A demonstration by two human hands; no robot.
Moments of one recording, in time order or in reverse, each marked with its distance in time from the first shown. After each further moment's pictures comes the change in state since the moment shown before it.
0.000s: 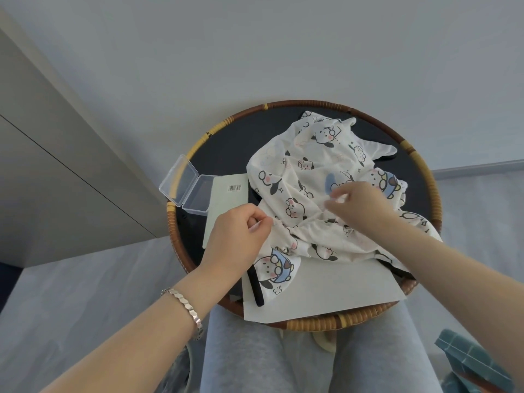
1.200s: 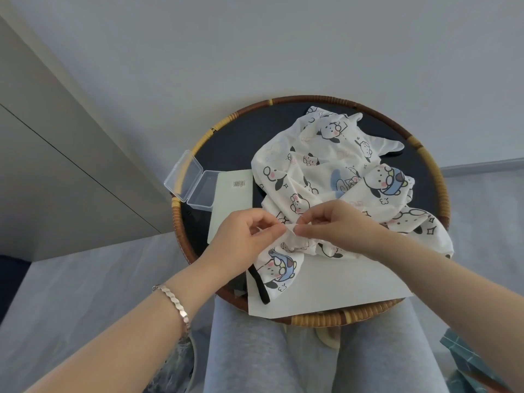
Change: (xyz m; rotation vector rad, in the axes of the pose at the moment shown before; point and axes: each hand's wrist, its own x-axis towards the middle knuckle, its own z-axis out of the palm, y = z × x) left_hand -0.007 0.000 -0.011 -0.212 -0.264 -0.052; right_hand -0.032 -0.019 0.015 0.357 -0.449 -0.186
